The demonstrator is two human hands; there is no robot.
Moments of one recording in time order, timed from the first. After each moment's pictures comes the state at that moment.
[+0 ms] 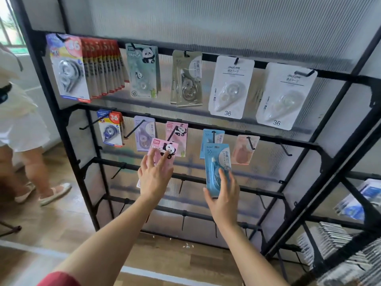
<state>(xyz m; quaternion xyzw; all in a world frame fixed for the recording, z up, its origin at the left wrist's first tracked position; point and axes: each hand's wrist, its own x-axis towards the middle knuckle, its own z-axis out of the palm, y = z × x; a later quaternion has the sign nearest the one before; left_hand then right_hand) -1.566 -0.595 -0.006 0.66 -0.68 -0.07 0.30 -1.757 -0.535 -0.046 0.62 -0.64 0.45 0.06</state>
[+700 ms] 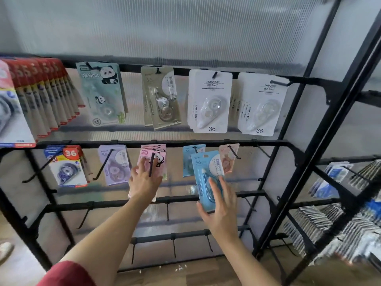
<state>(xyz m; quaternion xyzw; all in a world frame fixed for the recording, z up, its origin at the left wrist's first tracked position) -1.570 -0.717 0.007 0.61 -0.76 -0.08 0.18 -1.743 -0.567 -0.038 0.58 -0.68 0.42 0.16</state>
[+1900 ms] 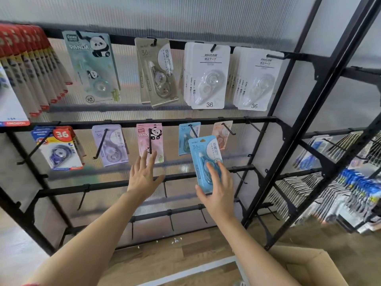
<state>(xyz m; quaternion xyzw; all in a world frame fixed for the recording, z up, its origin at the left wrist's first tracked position) -1.541 -0.684 -0.019 0.51 -0.84 -0.11 0.14 -1.717 -0.546 -0.045 0.55 -0.71 0.41 0.16</state>
